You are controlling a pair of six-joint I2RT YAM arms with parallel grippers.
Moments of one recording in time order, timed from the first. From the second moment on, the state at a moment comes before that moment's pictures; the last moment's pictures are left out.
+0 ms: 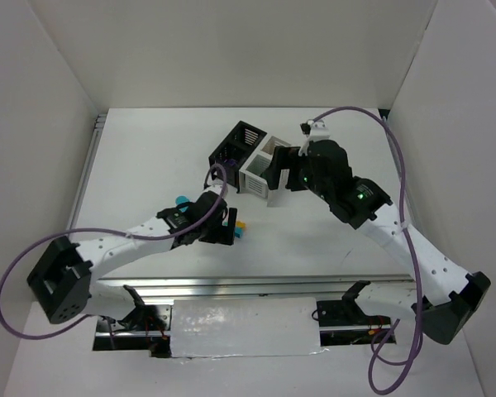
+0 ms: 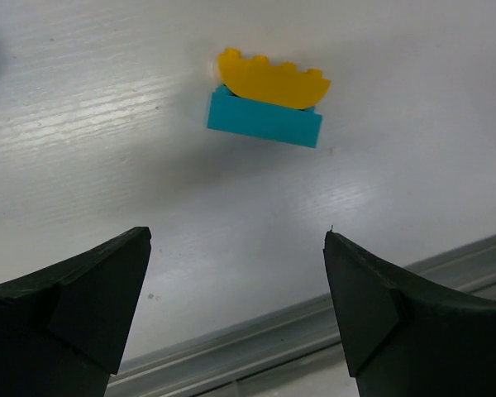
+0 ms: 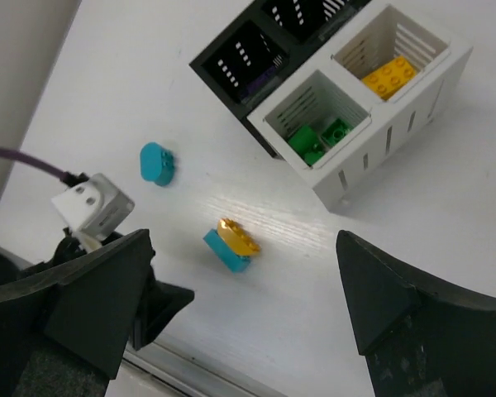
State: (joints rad) left arm -0.79 1.29 0.84 -0.46 -0.18 -0.59; right arm 0.66 1.15 1.26 -0.53 0.17 0.44
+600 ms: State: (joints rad) left arm -0.81 1.65 0.99 -0.32 -0.23 -0.48; right arm 0.66 1.06 1.09 -0.55 0.05 0.45
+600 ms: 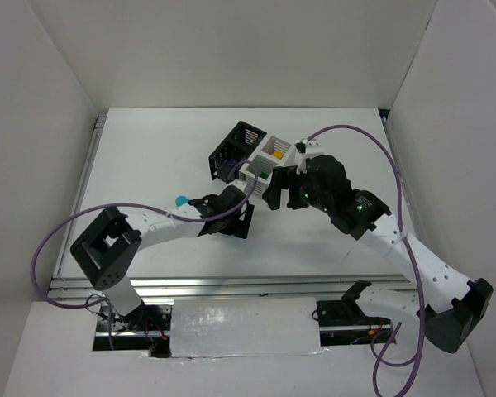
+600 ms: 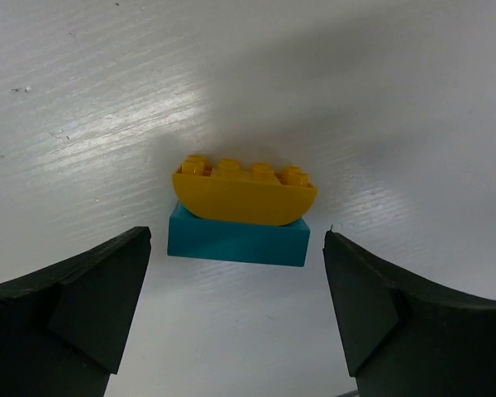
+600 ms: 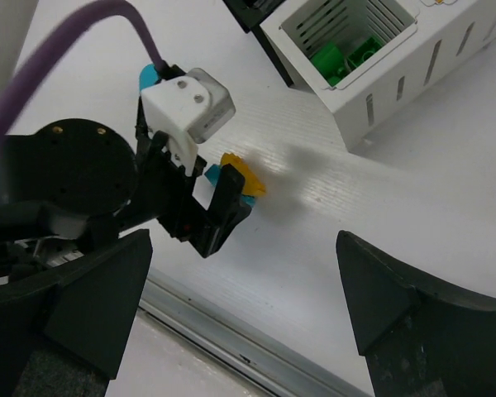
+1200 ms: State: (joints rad) left arm -0.81 1.70 0.96 -0.19 -0.20 -0.39; right arm 0.63 1.05 1.04 -0.51 0.01 0.47
